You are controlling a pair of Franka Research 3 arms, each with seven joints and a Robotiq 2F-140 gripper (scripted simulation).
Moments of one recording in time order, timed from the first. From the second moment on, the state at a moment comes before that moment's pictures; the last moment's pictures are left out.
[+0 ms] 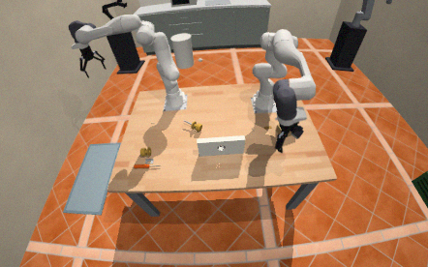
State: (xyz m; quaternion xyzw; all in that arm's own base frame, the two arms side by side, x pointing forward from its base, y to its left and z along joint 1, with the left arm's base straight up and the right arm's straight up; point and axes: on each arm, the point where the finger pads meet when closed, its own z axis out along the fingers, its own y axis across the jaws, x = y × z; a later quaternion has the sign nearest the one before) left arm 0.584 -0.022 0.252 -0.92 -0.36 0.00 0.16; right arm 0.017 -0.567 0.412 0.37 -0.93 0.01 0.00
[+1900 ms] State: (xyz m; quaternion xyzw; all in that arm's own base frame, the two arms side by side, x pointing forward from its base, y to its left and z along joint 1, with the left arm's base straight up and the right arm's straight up) left arm 0.566 -0.358 0.293 -0.99 -0.12 -0.08 -0.01; right arm -0.008 -0.555 0.413 0.37 -0.93 0.00 0.00
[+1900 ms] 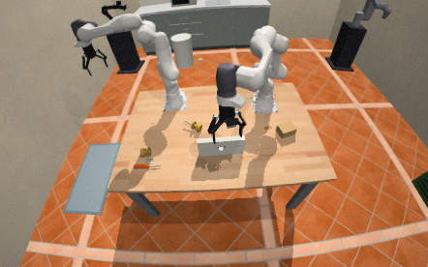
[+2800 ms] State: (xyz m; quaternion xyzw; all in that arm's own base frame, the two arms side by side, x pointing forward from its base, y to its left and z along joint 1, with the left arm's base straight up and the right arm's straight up) left arm 0.518 -0.470 0.316 -0.99 -0.03 -0.10 -0.07; right arm -0.008 -0.555 0.413 0.37 -0.93 0.00 0.00
